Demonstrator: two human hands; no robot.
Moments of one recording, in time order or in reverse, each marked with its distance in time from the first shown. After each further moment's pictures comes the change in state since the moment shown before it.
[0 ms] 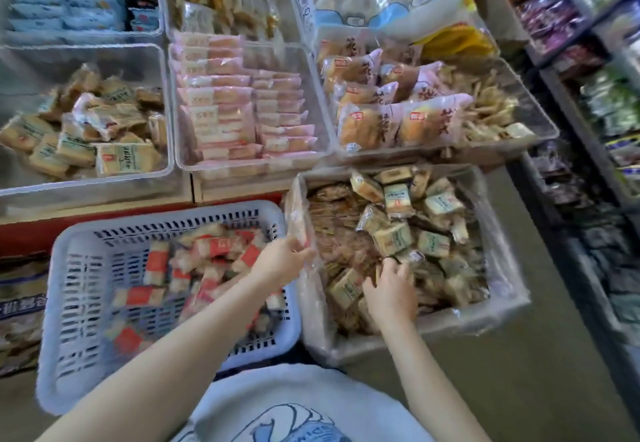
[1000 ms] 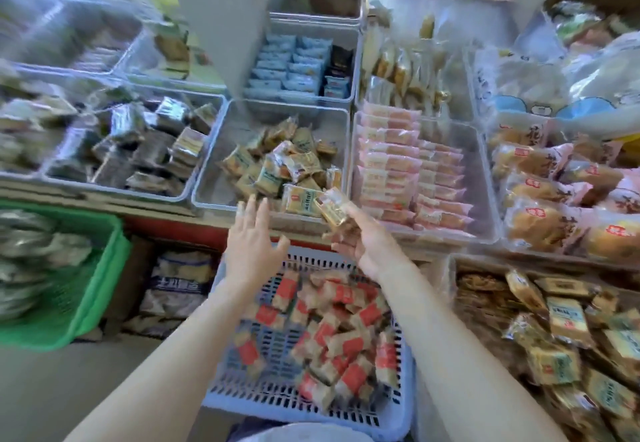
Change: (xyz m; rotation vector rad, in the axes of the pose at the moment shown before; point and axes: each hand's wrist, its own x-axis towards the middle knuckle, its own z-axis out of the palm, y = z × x) left_hand -0.032 -0.156 -0.213 0.313 0.760 -0.108; right_hand -0.013 -0.332 -0.034 1.275 -0.853 -0.188
